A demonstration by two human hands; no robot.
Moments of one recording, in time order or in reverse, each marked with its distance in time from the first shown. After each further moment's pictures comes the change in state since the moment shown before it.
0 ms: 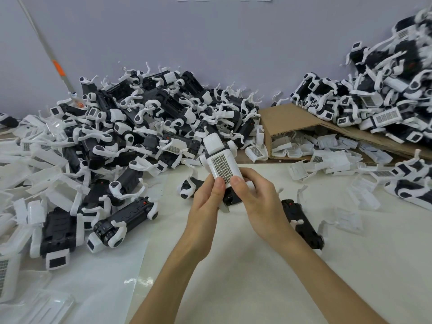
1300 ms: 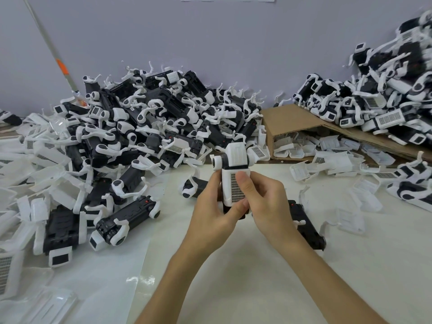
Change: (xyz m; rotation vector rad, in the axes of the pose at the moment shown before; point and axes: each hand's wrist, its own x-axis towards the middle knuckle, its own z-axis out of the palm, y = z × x) left_hand -0.003 0.001 0.003 0.218 -0.102 0.155; right_hand -0.004 -0.006 0.000 0.072 0.073 -0.037
